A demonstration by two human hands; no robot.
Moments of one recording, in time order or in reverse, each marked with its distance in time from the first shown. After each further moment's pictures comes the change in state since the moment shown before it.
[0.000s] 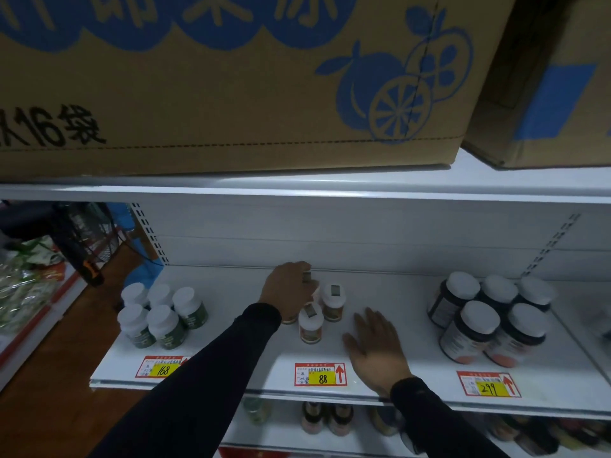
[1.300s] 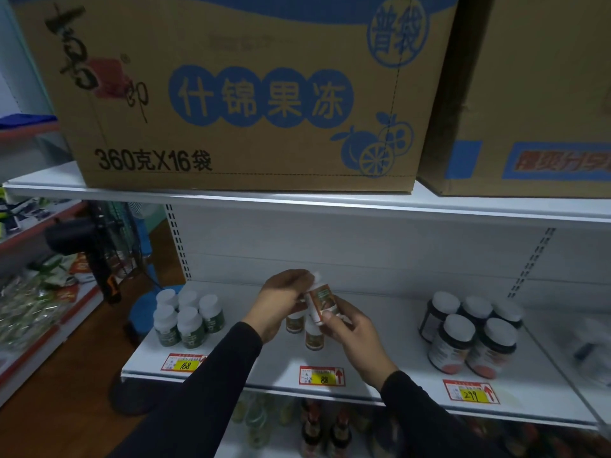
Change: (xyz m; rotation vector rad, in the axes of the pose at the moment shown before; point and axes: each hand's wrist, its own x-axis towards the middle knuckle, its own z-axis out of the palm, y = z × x) left_hand -0.088 0.030 -0.055 -1.107 0.055 -0.116; right_hand -0.058 -0.091 -0.097 1.252 0.052 -0.210
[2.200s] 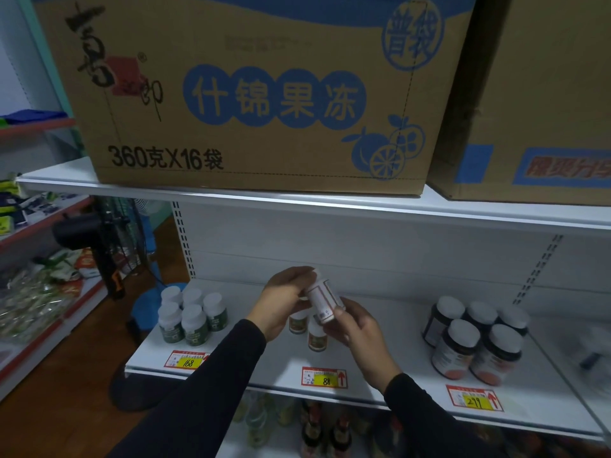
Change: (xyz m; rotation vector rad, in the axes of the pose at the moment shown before) left_hand 0.005 0.000 -0.002 -0.104 0.024 -0.007; right_hand 0.002 -0.002 0.001 0.134 0.024 0.044
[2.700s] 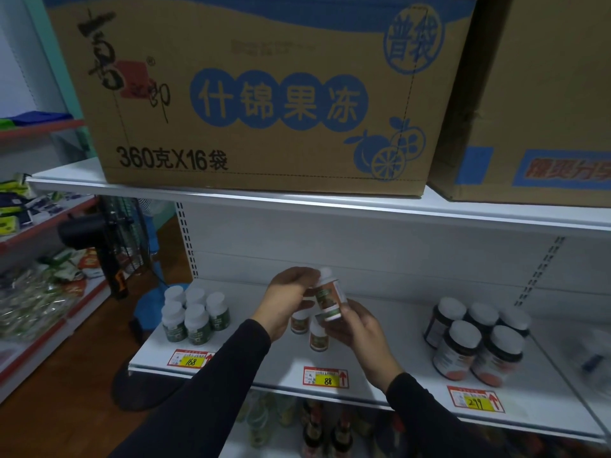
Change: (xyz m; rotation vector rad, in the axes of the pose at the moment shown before) left_hand -0.003 0.001 0.004 0.051 0.031 0.017; right_hand -0.003 -0.006 0.002 0.056 -0.003 0.047
